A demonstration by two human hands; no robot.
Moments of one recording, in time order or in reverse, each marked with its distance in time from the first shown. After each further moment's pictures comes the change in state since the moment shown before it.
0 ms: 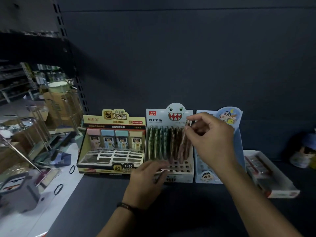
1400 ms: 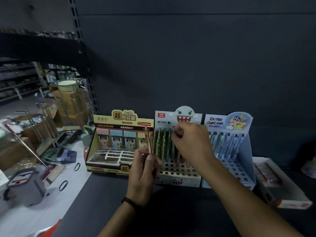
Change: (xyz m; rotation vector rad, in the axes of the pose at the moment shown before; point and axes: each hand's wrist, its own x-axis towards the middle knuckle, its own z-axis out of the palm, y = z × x) left_hand 0.010 0.006 -0.012 -0.747 0.241 -0.402; right_hand 0.013 -0.010 0.059 -0.343 -0.234 -0.068
